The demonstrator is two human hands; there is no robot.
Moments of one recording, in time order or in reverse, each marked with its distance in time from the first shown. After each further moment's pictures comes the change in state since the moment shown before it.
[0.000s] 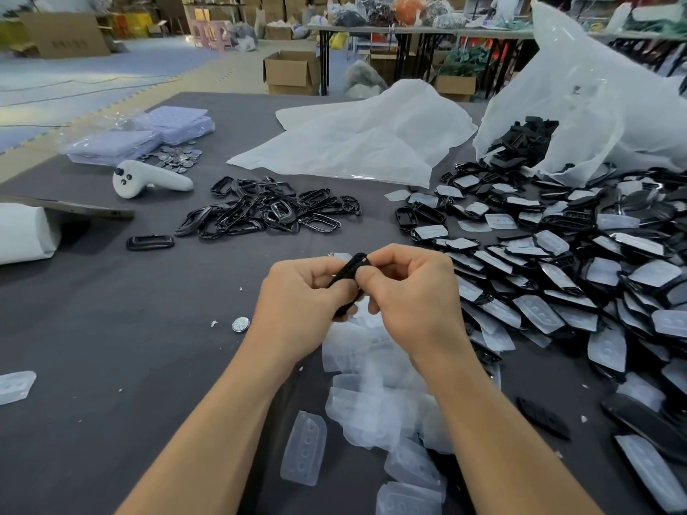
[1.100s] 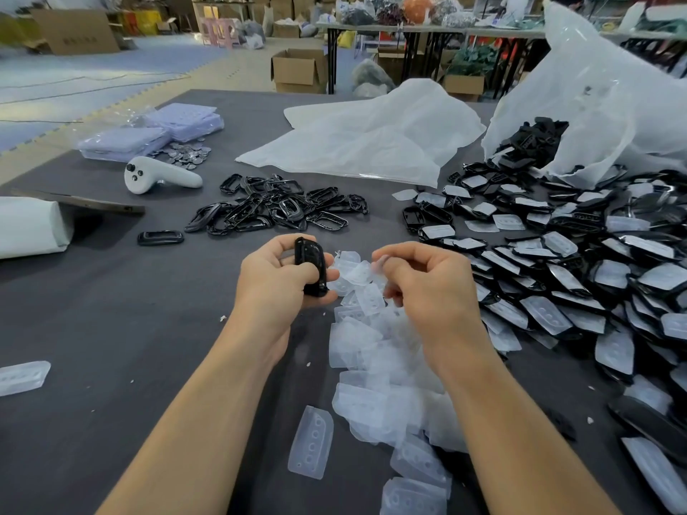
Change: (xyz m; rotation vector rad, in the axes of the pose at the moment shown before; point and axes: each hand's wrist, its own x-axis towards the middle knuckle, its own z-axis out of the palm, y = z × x) left_hand 0.015 -0.005 -0.021 -0.387 0.242 -0.186; right_hand 0.002 -0.004 -0.007 0.076 0.035 0.100
